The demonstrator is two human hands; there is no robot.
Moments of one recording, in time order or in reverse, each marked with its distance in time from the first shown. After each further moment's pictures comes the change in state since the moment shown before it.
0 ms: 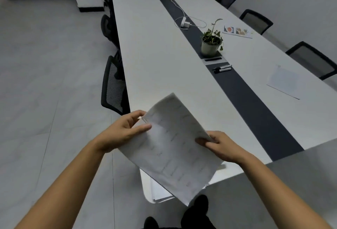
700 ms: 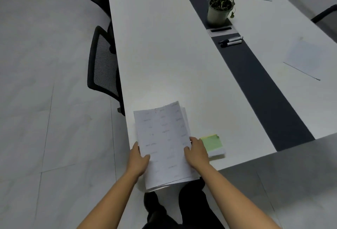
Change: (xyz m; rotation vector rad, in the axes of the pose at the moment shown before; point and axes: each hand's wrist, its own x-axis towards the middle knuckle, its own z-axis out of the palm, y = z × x) left_hand 0.031 -0.150 0.130 -0.039 0.480 -0.592; right_hand 0.057 0.109 0.116 -0.022 0.132 0.512
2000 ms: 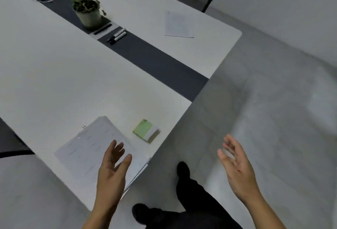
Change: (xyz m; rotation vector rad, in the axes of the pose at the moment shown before) left_hand -0.120 0.071 0.056 -0.028 -0.384 0.423; right_hand -0.274 0.131 -0.108 0.734 0.740 0.133
